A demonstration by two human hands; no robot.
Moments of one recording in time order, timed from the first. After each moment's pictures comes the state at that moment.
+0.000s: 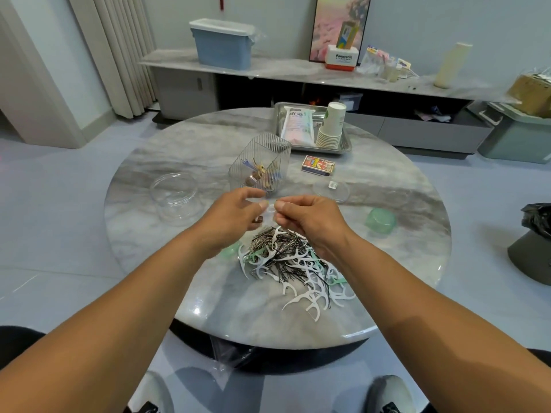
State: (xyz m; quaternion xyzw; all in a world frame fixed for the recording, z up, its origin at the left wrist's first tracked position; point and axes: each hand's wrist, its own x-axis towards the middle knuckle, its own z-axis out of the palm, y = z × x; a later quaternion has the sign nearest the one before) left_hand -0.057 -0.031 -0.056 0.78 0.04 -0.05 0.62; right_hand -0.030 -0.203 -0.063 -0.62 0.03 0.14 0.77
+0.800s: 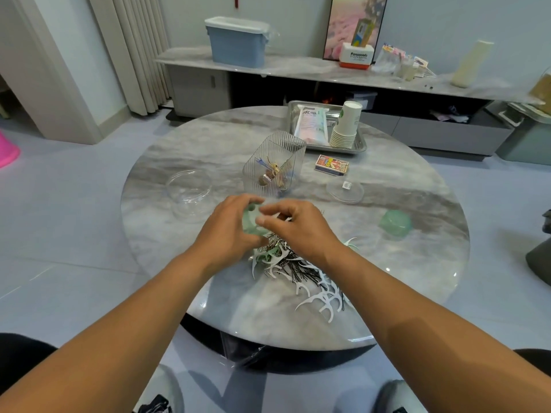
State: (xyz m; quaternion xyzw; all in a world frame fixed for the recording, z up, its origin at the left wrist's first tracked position) left_hand -0.070 0.000 -0.093 0.92 -0.03 0.08 0.38; right_hand -0.038 -0.174 -0.078 -0.85 -0.18 0.04 0.49
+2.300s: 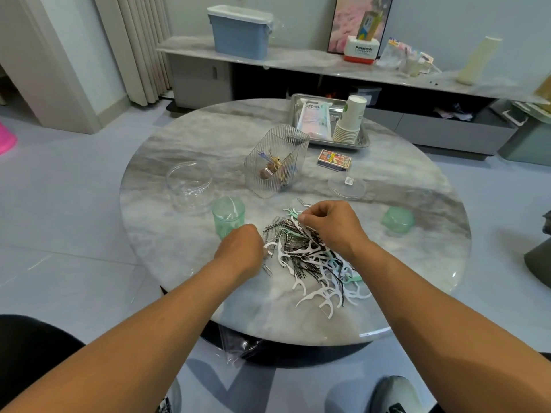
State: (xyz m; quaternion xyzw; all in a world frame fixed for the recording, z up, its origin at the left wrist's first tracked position) left_hand -0.077 -0.033 -0.123 0.95 0.11 -0.09 0.29; right_hand -0.016 -0.221 -0.094 -0.88 -0.02 0.07 0.47
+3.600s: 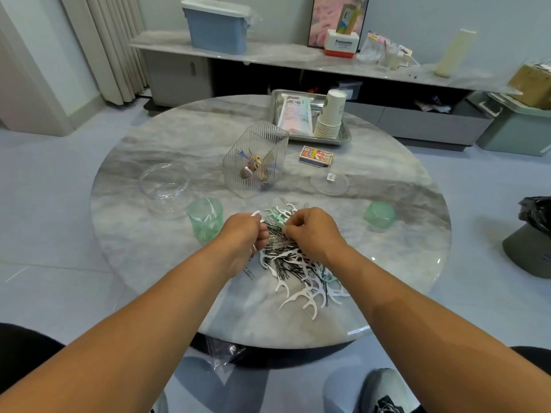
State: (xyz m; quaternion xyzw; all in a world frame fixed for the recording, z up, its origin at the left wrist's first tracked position) left_hand -0.046 -0.072 -0.104 0.62 0.29 -0.09 0.73; right_hand -0.020 -0.221 -0.107 -0.94 -0.03 0.06 0.35
